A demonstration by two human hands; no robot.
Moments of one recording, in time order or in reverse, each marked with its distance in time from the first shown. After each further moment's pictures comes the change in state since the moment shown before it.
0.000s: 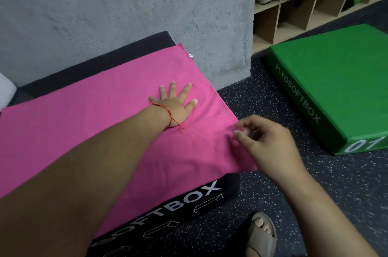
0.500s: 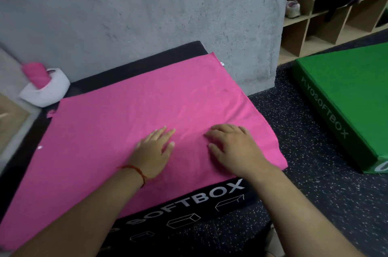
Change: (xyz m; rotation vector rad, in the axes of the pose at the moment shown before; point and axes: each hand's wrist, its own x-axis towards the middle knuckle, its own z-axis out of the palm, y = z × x) left_hand -0.174 -0.139 0.064 -0.165 0.189 -0.008; right_hand -0.001 -0.057 0.104 -0.503 -0.355 -0.436
